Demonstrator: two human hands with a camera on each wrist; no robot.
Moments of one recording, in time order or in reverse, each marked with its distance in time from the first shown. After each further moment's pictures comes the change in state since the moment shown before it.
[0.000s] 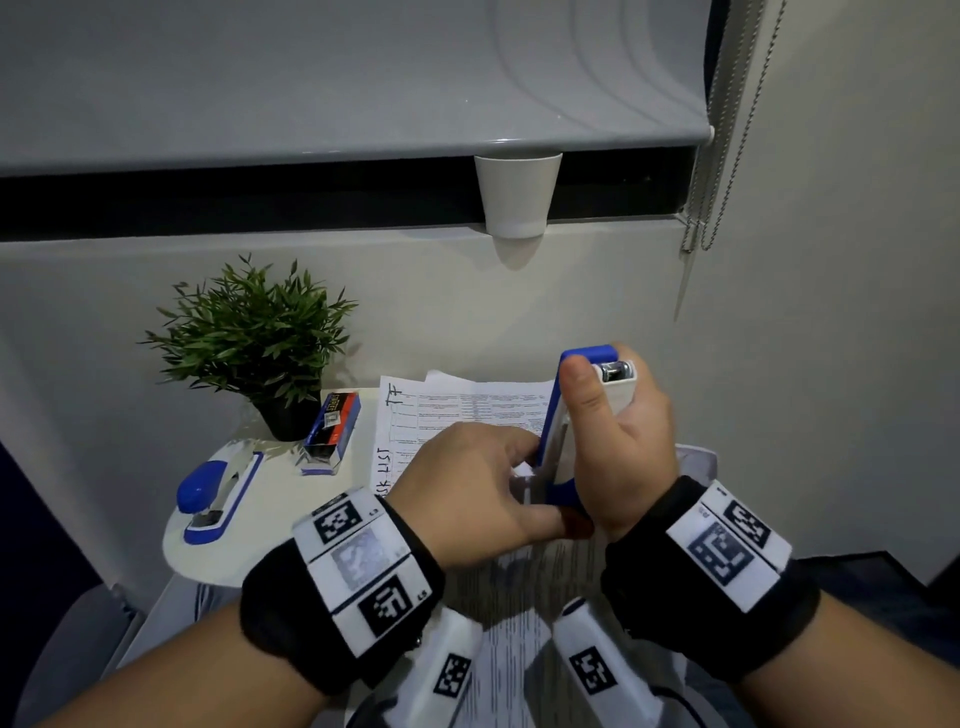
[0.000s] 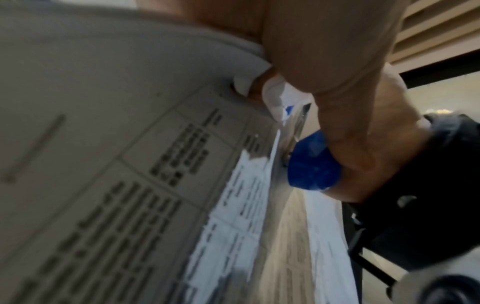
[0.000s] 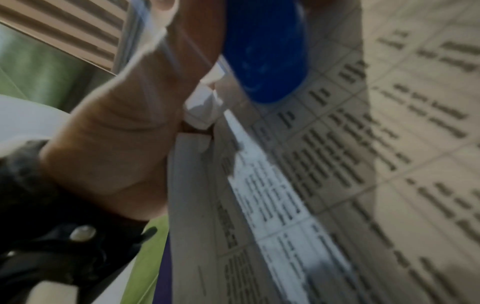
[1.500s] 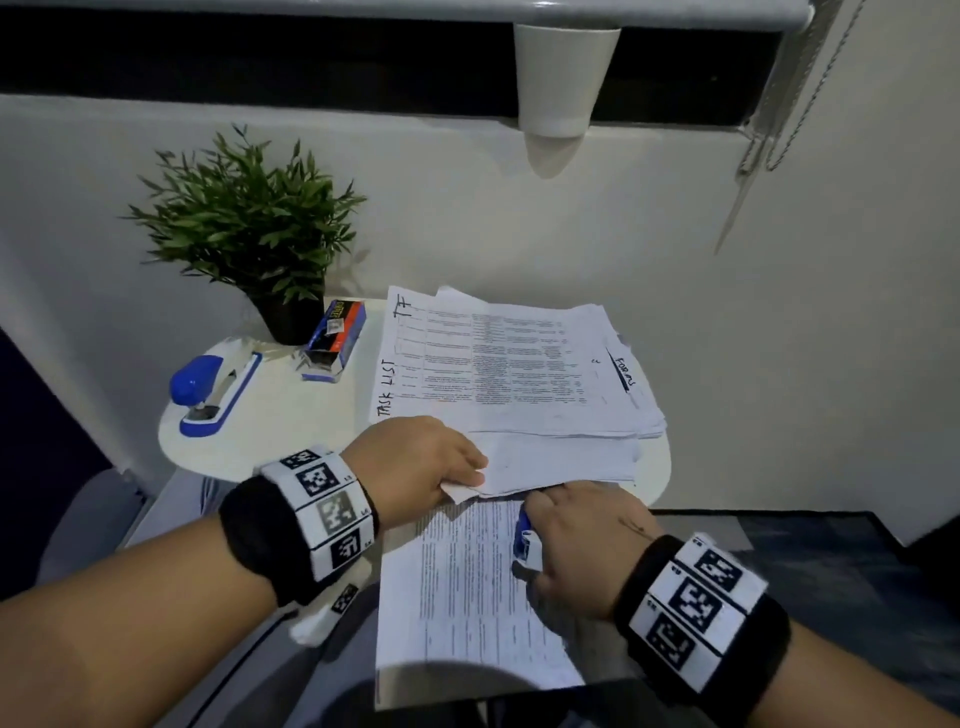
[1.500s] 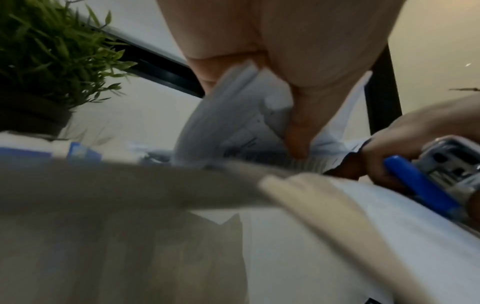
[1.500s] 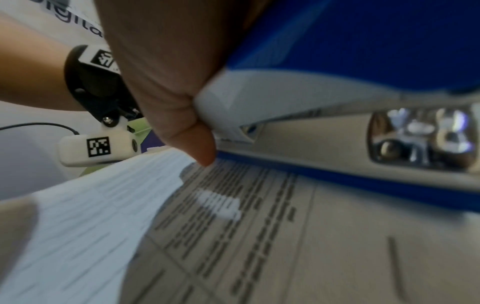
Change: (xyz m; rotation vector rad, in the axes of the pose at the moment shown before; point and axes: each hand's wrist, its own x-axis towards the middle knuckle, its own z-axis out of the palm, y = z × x) left_hand -0.022 -0.103 0.032 0.396 -0.305 0.214; right_hand -0.075 0.069 -0.039 -1.342 -1.177 -0.063
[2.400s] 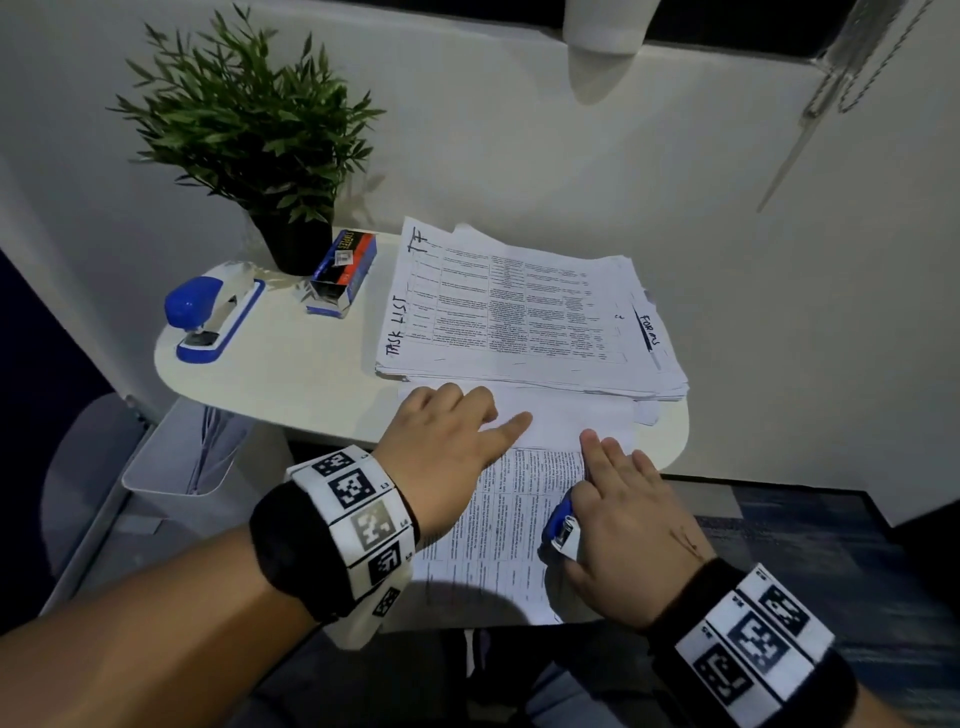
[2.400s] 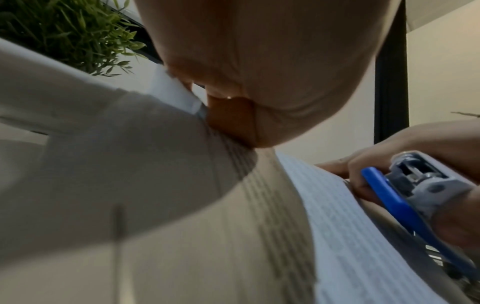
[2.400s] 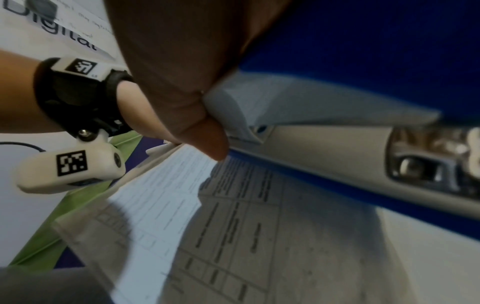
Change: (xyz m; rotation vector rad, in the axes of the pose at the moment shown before) left_hand -0.005 0.038 0.037 0.264 -0.062 -0.273; right_hand -0.026 0.006 0.035 -0.084 -0.106 0.135
